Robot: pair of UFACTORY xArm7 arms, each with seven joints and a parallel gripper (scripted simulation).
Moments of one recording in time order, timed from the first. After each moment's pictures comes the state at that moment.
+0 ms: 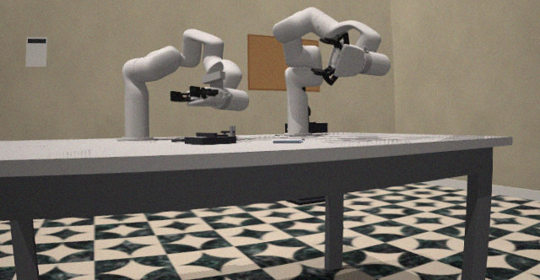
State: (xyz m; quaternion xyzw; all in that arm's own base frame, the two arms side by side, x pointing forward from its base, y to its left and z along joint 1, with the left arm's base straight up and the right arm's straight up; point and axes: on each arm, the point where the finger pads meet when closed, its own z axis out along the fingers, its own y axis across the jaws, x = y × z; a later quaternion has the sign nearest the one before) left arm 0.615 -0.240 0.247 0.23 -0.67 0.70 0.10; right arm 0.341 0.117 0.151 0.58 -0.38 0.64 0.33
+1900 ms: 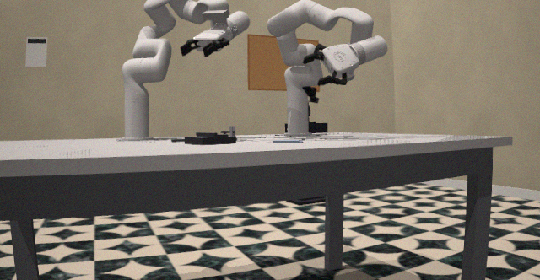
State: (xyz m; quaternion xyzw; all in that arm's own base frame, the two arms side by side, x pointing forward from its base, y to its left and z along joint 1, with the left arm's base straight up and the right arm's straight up) left arm 0.502 -0.199 0.221 -0.24 -0.79 0.55 -0.11; right arm 0.351 0.152 0.285 0.80 -0.36 0.40 0.27
